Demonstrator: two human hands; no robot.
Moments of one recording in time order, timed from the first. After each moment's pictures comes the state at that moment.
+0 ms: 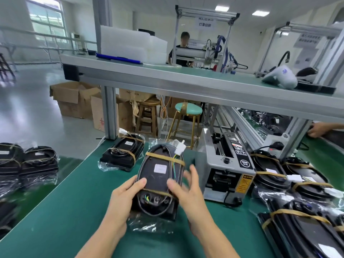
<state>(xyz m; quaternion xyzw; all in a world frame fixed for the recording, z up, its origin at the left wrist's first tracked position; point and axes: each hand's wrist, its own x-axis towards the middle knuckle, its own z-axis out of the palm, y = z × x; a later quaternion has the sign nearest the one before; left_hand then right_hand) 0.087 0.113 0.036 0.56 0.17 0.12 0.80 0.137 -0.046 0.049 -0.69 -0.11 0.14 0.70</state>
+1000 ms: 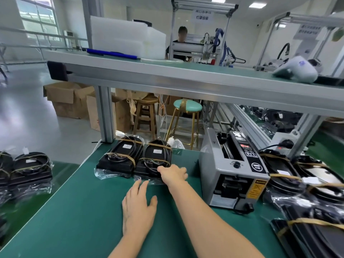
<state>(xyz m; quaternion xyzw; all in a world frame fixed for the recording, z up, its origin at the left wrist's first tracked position) 0.147 0.112 -0.028 0.91 0.22 0.18 0.29 0.261 0.054 0.024 -0.90 0.09 0.16 0.39</state>
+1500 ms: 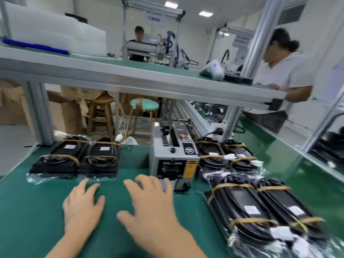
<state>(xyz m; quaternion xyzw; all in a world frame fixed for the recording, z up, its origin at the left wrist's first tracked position) 0.133 0.099 -0.014 0.94 0.20 0.13 0.23 0.090 -0.073 0.094 -0.96 -0.22 -0.03 0.16</state>
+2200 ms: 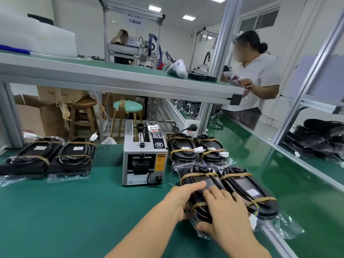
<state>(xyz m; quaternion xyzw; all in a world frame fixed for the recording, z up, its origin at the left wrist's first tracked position) 0.122 -0.173 0.066 0.57 0.12 -0.30 0.76 0.059 -0.288 0.076 -0.99 -0.04 -0.07 -0.08</state>
